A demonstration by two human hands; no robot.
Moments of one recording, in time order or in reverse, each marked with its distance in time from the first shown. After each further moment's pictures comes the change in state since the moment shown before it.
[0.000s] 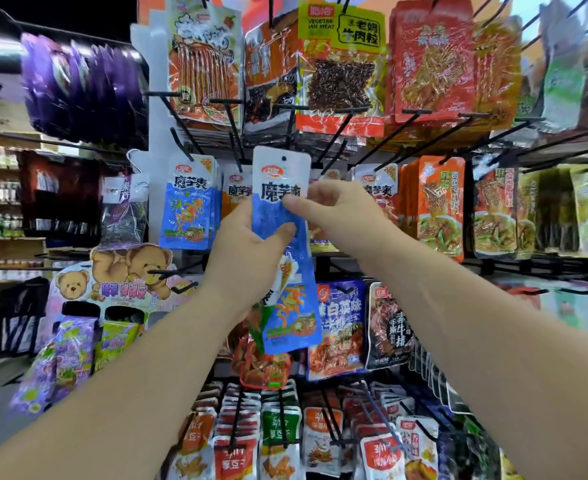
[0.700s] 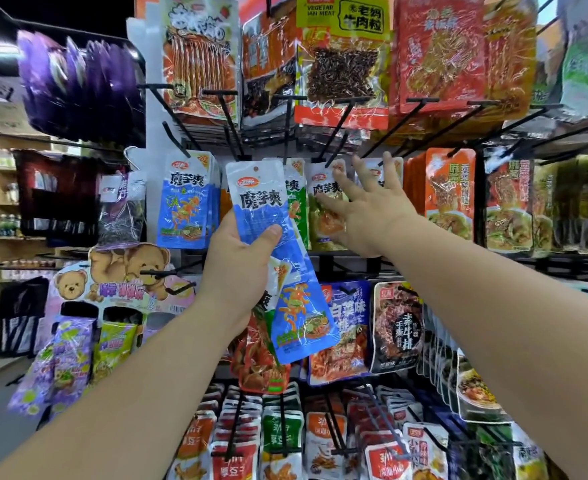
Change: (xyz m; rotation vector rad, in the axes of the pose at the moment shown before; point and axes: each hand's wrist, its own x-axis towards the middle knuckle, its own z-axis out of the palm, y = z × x) left_hand -0.004 -0.016 0.007 -0.260 0.073 -0.136; right_hand 0.054 0.054 -0.037 -1.688 -0.194 -0.157
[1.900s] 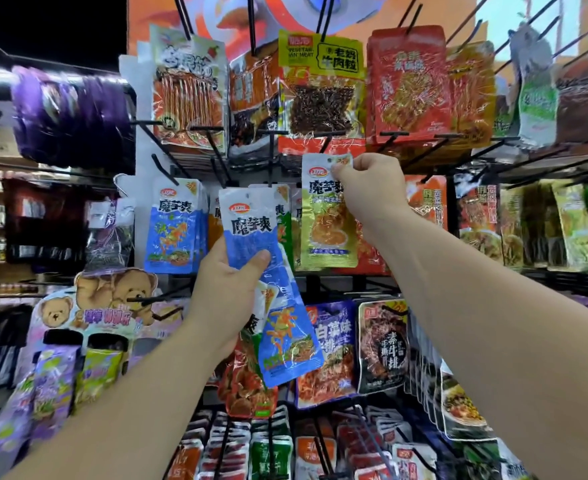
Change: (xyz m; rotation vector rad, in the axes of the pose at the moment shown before) left_hand -0.003 0.007 0.007 0.060 -0.049 -0.042; right_hand -0.006 0.019 -0.053 1.659 0.504 0.593
